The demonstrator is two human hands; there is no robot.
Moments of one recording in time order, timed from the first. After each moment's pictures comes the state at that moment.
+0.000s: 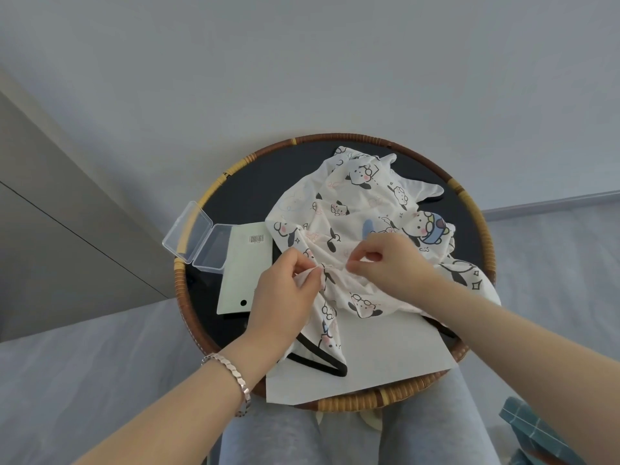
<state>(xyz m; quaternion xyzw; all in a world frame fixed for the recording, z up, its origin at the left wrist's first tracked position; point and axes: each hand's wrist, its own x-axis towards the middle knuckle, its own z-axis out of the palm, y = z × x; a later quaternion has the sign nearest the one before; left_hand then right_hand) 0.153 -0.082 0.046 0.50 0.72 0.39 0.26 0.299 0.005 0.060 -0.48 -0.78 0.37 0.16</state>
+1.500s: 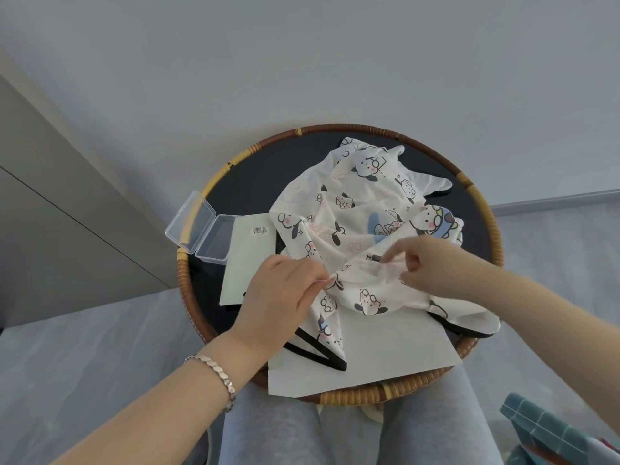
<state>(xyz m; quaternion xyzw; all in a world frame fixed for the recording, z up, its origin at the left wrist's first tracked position) 0.132 -0.090 0.032 0.75 0.57 0.33 0.02 0.335 0.014 0.070 -0.50 -0.81 0.32 -0.04</state>
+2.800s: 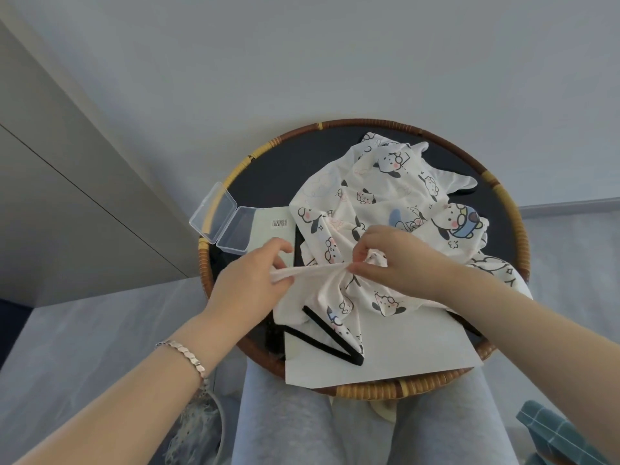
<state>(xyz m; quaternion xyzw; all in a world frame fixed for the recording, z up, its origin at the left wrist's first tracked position) 0.089 -0.103 0.052 0.60 0.76 0.18 0.16 0.286 0.005 0.059 -0.32 -0.88 0.33 0.08</state>
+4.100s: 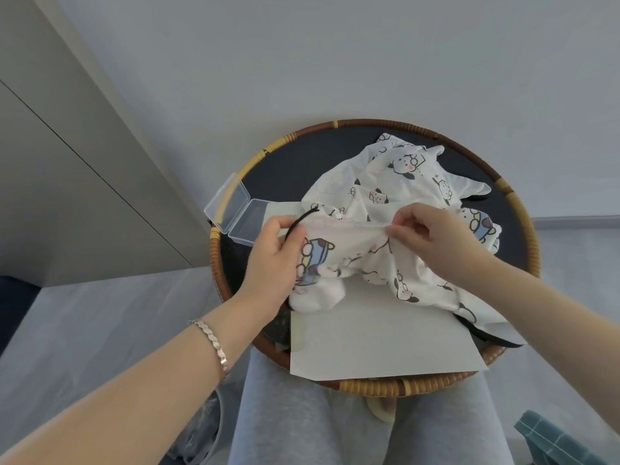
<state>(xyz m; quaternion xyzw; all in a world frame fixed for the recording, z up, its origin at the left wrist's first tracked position) 0.115 -0.090 0.060 0.31 0.70 0.53 0.37 0.300 0.018 0.064 -0.43 -0.80 0.36 0.21</state>
